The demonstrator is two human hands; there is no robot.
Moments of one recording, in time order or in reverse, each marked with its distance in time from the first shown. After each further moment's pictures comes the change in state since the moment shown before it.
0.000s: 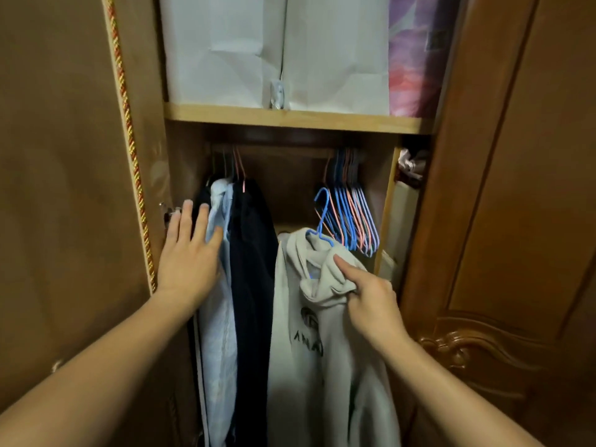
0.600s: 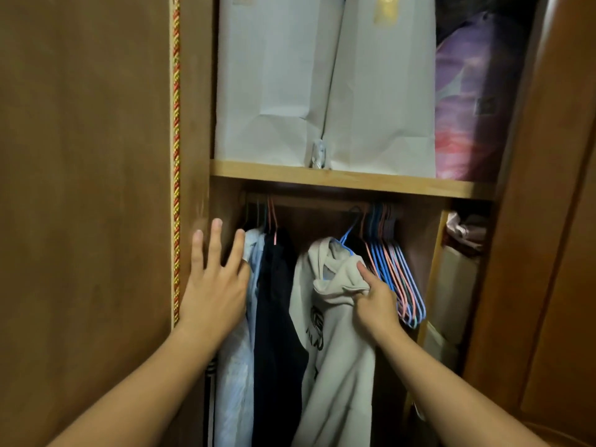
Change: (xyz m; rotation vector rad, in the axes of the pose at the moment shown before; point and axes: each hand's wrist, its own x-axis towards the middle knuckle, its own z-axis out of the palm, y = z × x) left_hand 0.041 -0.021 -0.023 0.191 0.070 -0.009; right_hand 0.148 -0.003 0.055 0.240 0.058 0.185
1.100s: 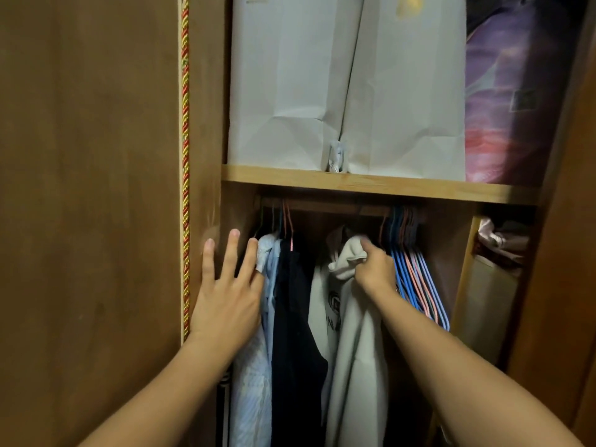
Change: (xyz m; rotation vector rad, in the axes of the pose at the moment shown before) left_hand 0.002 0.000 0.006 -0.072 0.055 -0.005; right_hand 0.097 -0.023 0.039 -0.244 0.033 -0.017
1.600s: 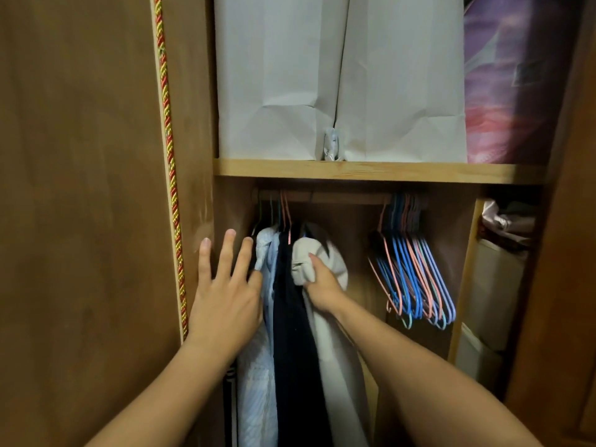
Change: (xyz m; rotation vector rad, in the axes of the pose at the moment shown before) left_hand -0.003 0.004 -0.006 -0.079 -0.031 -0.017; right_hand -0.043 -0.026 0.076 0.244 -0.429 -0.095
